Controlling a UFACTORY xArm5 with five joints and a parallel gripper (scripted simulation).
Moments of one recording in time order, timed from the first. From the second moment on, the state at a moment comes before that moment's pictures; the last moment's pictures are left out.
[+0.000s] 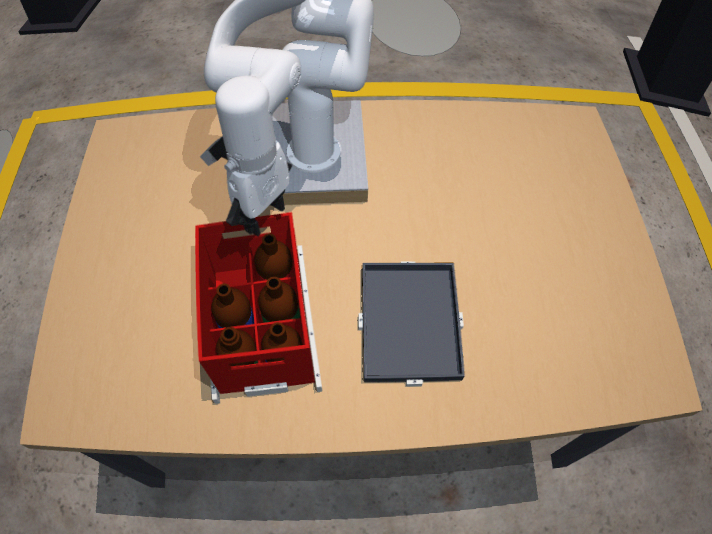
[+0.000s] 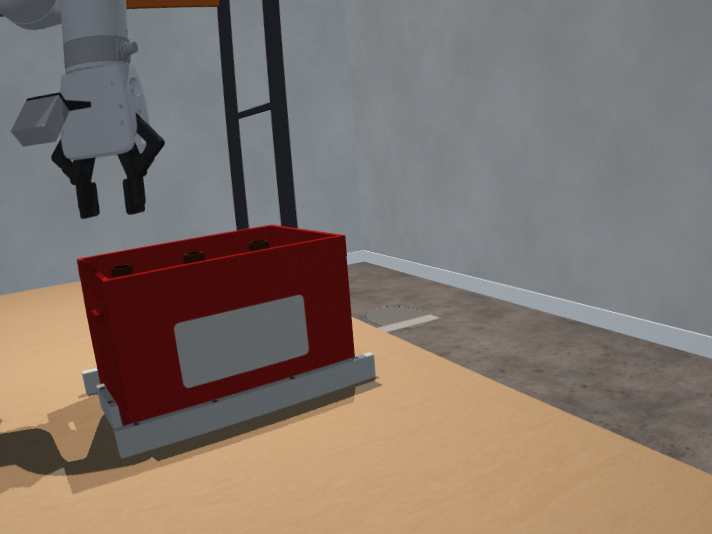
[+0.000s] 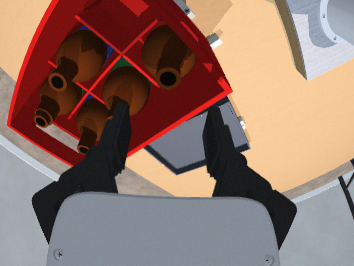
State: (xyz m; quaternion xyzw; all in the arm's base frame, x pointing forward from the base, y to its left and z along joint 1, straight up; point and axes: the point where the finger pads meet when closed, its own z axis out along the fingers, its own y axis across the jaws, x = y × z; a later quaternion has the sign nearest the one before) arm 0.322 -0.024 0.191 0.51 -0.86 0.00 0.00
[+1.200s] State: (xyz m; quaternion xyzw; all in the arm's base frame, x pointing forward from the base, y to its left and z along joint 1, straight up) arm 0.322 -0.023 0.158 0.51 -0.86 0.00 0.00
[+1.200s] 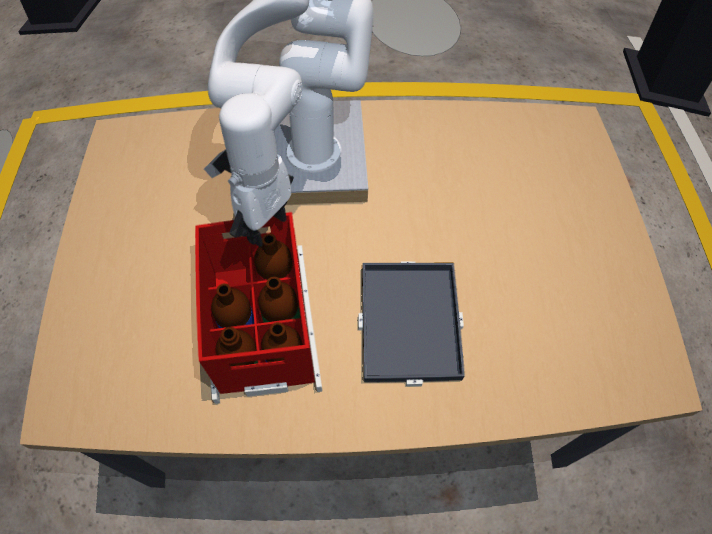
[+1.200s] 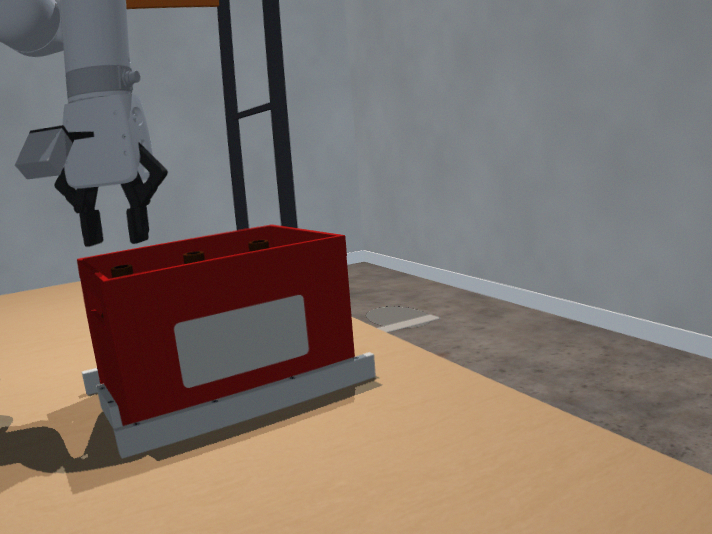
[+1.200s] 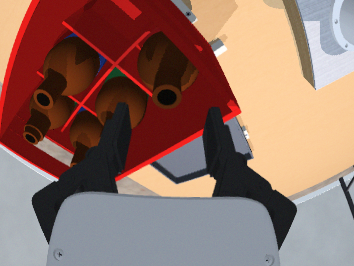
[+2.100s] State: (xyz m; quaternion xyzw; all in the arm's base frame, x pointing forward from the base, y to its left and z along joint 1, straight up) arm 0.322 -0.023 0.149 0.51 -0.86 0.00 0.00
